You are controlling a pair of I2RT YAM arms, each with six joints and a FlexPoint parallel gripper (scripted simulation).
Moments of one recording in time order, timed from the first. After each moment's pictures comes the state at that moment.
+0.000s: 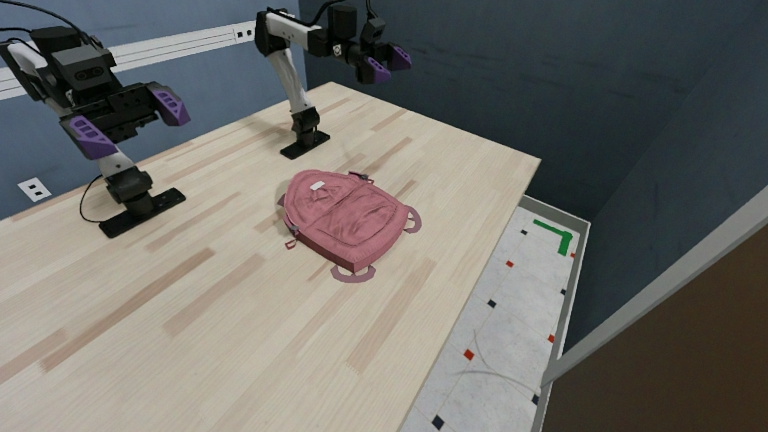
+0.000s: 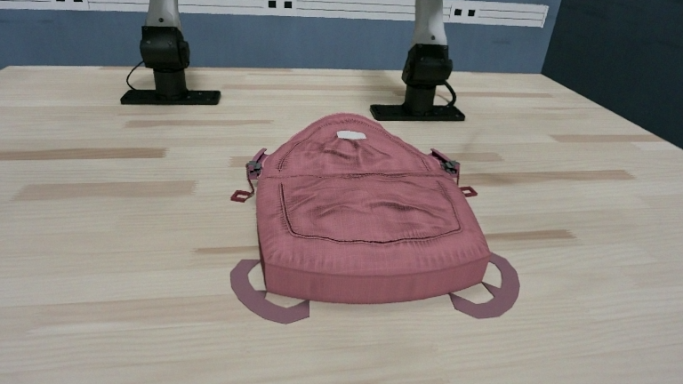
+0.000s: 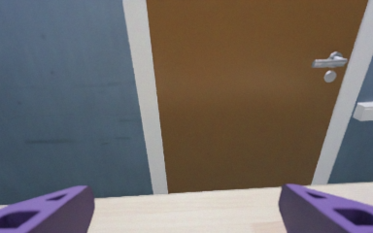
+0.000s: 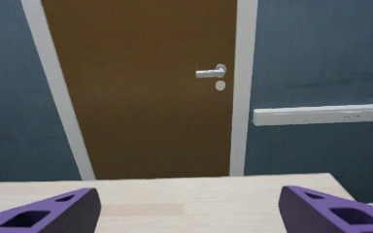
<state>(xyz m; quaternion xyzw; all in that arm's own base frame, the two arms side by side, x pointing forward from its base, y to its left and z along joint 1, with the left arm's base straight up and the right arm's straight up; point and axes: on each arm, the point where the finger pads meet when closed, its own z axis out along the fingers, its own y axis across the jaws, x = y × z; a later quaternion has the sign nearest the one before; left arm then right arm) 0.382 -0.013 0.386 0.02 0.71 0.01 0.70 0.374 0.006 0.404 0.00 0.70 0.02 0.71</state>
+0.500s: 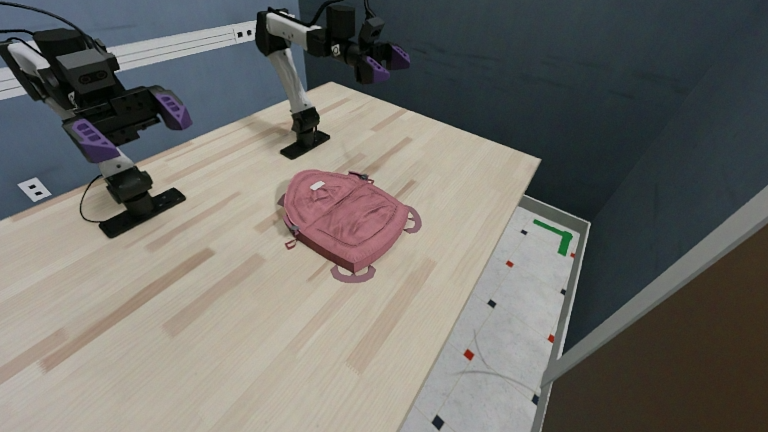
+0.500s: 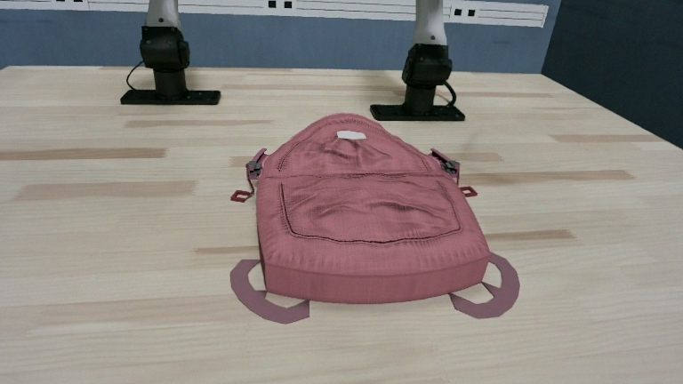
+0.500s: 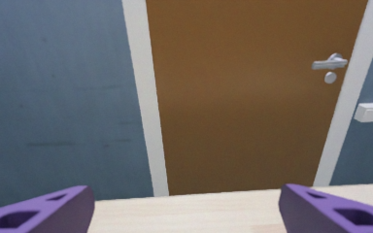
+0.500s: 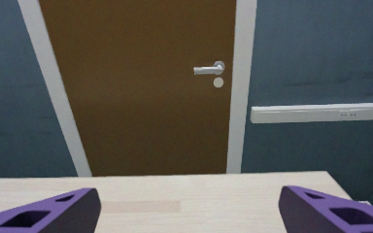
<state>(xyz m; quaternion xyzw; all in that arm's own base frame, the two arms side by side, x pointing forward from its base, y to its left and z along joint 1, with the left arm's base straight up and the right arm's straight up) 0.382 -0.017 0.388 0.02 0.71 0.01 0.70 0.378 0.005 0.399 0.00 0.71 0.01 0.70</state>
